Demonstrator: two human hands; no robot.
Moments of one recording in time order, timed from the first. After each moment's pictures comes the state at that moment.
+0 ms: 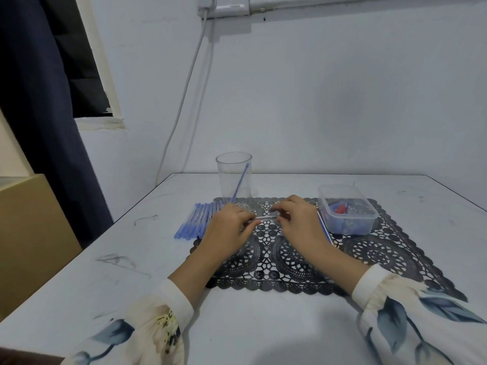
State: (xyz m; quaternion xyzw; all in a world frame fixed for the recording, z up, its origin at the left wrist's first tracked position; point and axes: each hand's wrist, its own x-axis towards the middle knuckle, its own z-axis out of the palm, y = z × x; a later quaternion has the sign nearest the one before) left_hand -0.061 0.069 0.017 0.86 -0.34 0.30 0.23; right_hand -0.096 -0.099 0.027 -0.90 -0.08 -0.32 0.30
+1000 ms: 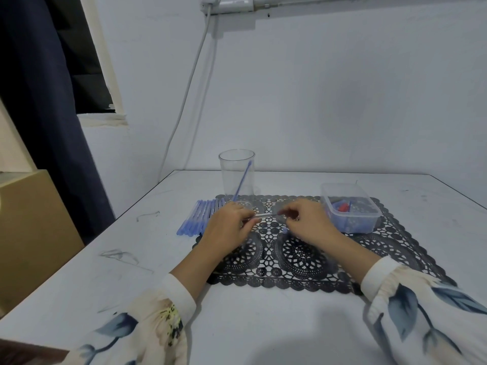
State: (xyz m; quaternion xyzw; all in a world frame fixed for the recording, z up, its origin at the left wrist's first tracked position) left_hand -0.055 0.074 0.013 0.89 -0.30 0.26 0.24; right_hand -0.092 -0.117 0.036 -0.95 -0.04 -0.15 0.27
